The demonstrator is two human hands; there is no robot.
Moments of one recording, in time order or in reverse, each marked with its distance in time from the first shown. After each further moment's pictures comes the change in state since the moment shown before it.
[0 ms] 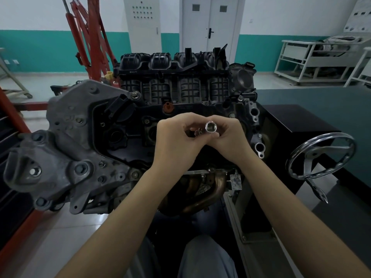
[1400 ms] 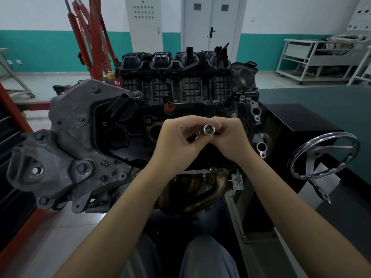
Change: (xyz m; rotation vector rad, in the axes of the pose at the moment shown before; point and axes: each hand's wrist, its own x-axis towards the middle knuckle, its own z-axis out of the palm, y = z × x) left_hand -0.001 -0.008 -0.007 -0.125 -0.168 -0.003; right_hand 0.001 -0.001 0.001 -0.020 0.003 0.032
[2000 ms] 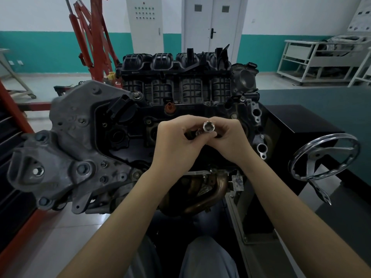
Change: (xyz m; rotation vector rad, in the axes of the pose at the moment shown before) left_hand 0.000 0.000 0.004 0.112 0.133 0.029; right_hand 0.000 0.001 0.000 0.010 -0.029 -0.028
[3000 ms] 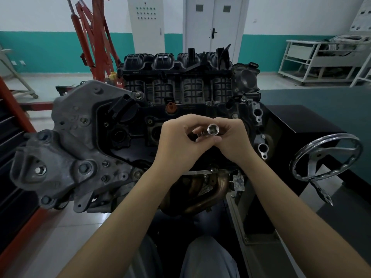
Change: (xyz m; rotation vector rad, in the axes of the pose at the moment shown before) left_hand 0.000 0.002 0.000 -0.065 -0.046 -0.033; right_hand 0.000 0.003 0.001 0.016 0.035 0.010
